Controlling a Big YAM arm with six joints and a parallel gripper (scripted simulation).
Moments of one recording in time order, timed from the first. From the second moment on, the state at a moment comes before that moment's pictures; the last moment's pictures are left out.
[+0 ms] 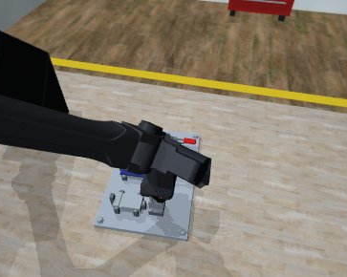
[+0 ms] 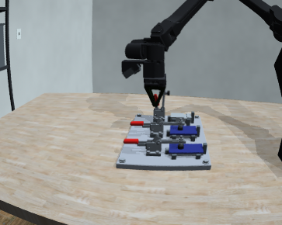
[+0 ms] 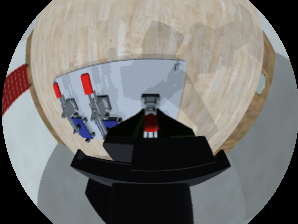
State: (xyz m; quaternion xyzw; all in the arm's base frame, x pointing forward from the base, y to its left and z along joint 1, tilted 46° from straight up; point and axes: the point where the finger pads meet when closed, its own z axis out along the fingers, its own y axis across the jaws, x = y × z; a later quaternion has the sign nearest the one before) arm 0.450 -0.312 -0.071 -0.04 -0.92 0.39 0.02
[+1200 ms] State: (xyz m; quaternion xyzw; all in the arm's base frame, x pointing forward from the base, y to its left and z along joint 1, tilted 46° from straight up) arm 0.448 -0.312 -0.071 -0.04 -0.92 0.39 0.03
